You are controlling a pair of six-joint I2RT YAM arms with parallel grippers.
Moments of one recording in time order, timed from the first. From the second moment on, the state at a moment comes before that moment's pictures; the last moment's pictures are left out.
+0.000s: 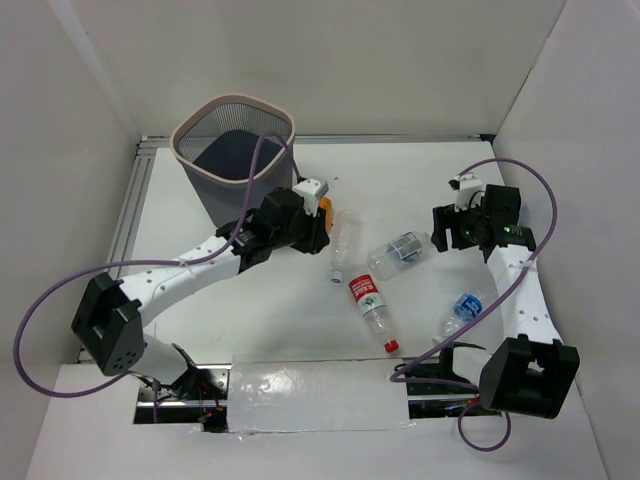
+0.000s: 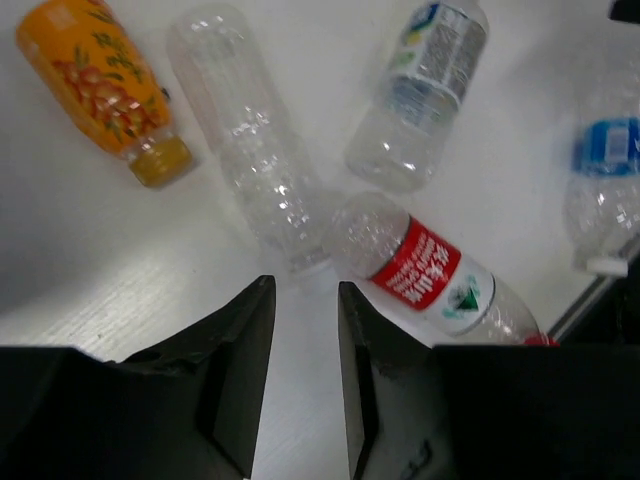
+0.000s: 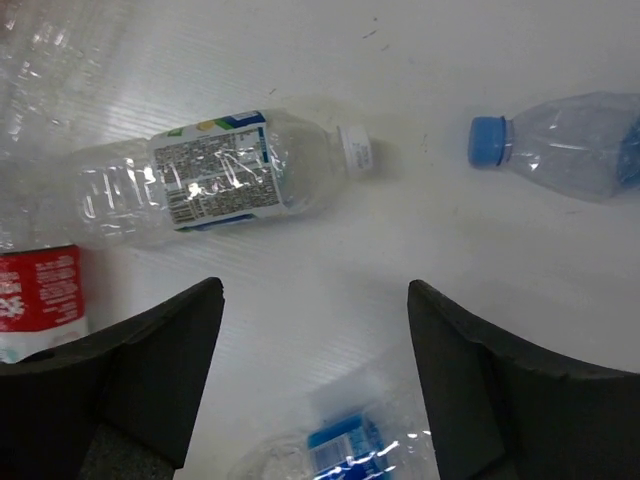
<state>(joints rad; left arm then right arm) -0.75 1.42 1.10 -0.23 0.08 -0.32 -0.19 1.13 0.94 -0.61 -0.33 -0.33</state>
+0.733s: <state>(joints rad) -0.75 2.05 1.65 -0.49 -0.44 -0.55 -0.20 1.14 0.94 -0.61 -0.40 -0.30</state>
